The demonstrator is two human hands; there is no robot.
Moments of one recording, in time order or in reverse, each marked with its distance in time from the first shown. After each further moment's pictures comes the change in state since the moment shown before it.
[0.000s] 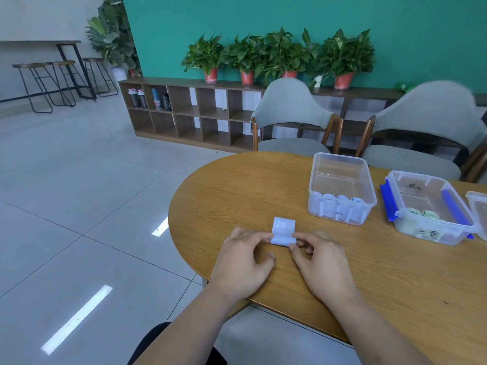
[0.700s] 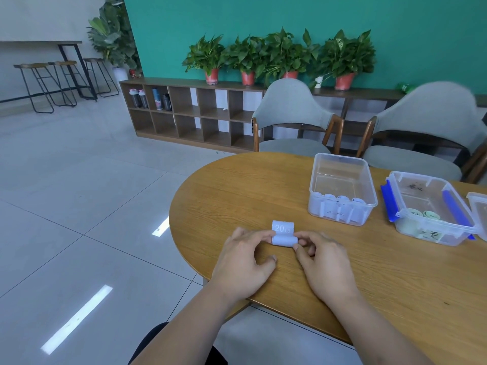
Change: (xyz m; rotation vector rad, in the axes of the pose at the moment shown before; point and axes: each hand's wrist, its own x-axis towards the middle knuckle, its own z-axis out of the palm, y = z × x) left_hand 0.000 -0.001 -0.001 -0.015 -0.045 -0.003; right_hand -0.001 -0.003 -0.004 0.044 -0.002 0.031
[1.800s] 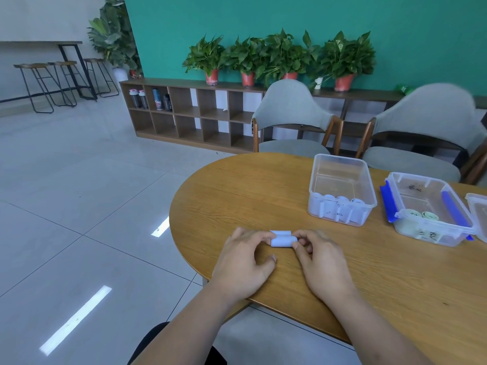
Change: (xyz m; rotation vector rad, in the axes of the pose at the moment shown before) left_hand 0.000 0.000 -0.001 0.011 -0.007 0.013; right_hand 0.004 0.007 0.007 -0.045 -0.025 -0.025
